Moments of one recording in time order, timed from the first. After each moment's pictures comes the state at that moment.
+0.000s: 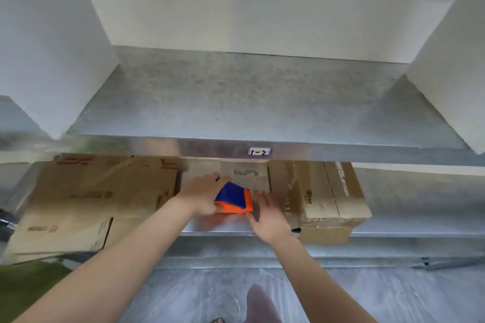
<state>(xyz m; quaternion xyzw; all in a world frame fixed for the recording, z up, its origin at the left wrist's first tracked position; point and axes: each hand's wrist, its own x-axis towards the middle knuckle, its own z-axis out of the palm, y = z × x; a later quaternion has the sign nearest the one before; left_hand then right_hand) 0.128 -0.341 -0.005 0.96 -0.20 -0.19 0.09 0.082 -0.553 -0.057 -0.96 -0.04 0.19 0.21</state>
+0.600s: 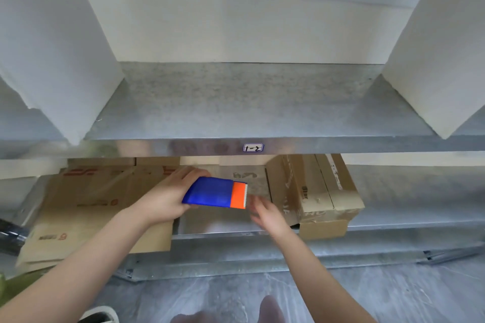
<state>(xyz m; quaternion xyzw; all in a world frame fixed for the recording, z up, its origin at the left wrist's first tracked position) 0.083 -0.281 0.068 0.93 -0.25 -0.04 0.25 0.061 -0.542 -0.023 -0.73 0.15 0.21 0.63</state>
